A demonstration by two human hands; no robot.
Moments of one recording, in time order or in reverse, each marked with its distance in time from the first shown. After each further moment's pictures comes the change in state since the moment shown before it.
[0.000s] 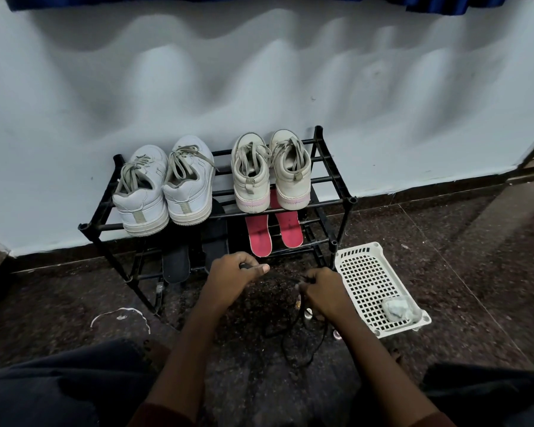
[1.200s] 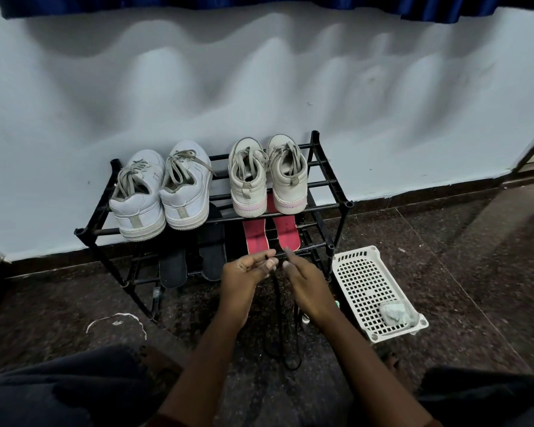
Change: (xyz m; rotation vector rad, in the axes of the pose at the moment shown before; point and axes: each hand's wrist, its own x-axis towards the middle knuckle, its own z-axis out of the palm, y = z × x) left_hand -0.006 0.016 0.035 -0.802 0.096 -0.041; right_hand -0.013 -0.032 0.002 0.388 -0.016 -0.232
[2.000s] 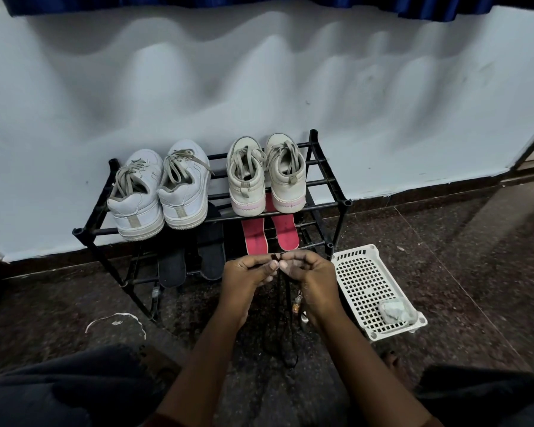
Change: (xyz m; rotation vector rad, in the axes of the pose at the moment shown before) left_hand -0.004 0.006 0.003 0.017 0.003 -0.051; right_hand -0.003 -0.008 -0.001 0.691 0.179 0.088
